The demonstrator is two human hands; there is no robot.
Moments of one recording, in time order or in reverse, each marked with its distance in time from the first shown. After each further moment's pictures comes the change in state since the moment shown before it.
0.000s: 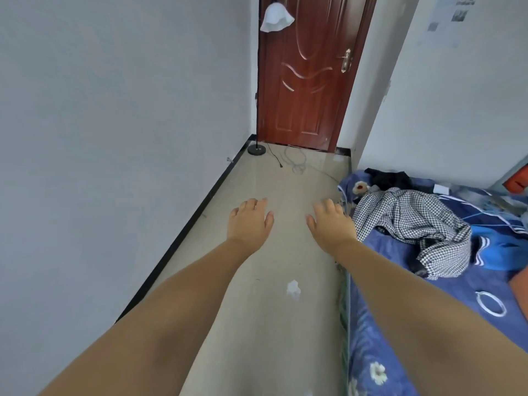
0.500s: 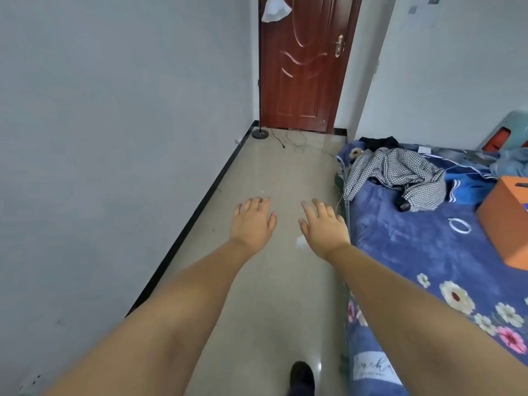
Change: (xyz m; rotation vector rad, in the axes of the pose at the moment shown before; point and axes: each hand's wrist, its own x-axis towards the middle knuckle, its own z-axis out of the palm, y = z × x) left_hand -0.314 -0.019 -0.057 0.100 -0.002 0.078; right_hand -0.316 -0.118 0.019 -0.010 0.044 -0.037
